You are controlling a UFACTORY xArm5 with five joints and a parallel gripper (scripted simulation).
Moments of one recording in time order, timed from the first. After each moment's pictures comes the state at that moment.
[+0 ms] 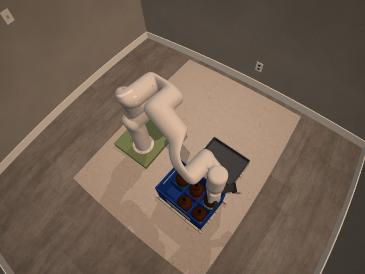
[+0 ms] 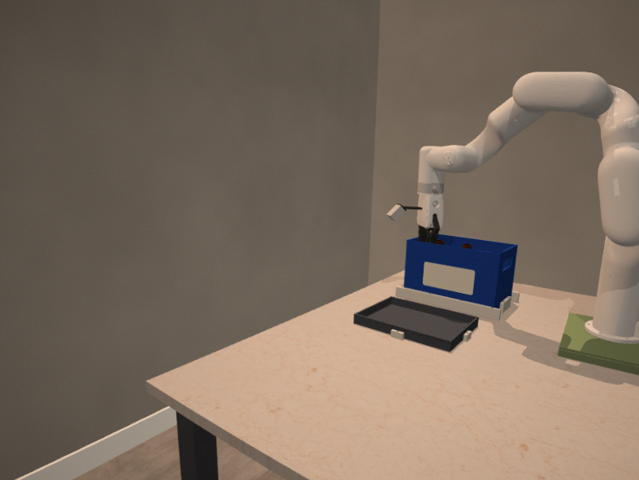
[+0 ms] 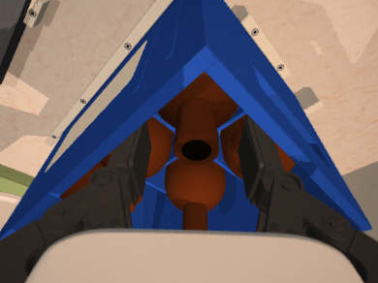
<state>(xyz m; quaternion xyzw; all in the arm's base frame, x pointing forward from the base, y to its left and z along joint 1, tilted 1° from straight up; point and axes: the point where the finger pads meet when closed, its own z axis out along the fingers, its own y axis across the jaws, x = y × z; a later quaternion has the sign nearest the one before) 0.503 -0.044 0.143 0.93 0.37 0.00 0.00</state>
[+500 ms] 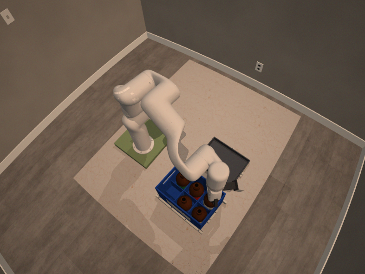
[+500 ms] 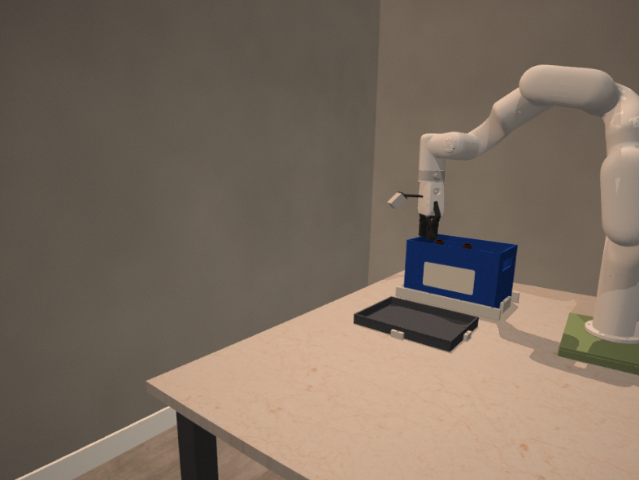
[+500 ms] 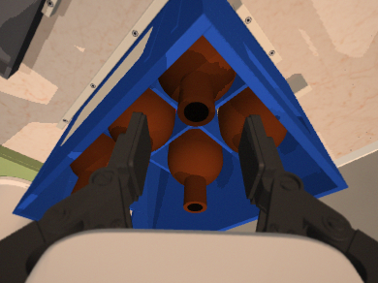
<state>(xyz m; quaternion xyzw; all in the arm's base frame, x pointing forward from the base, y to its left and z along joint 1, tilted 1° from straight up) 0.503 -0.044 0.179 0.93 0.37 0.00 0.00</state>
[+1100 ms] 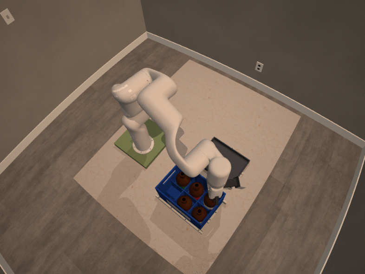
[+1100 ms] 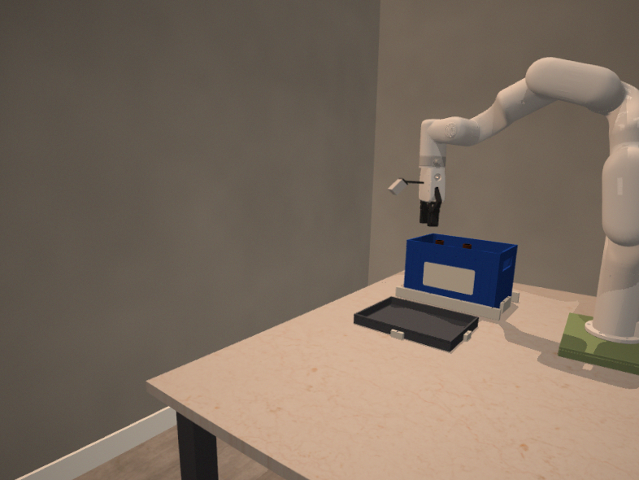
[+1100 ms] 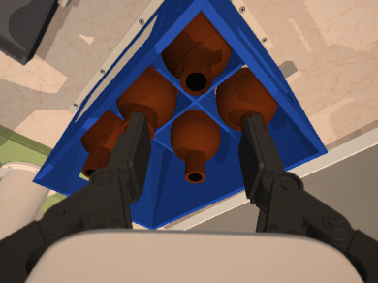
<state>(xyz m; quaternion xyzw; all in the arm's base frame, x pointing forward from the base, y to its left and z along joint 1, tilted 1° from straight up) 0.502 -0.044 0.219 0.93 0.37 0.00 0.00</state>
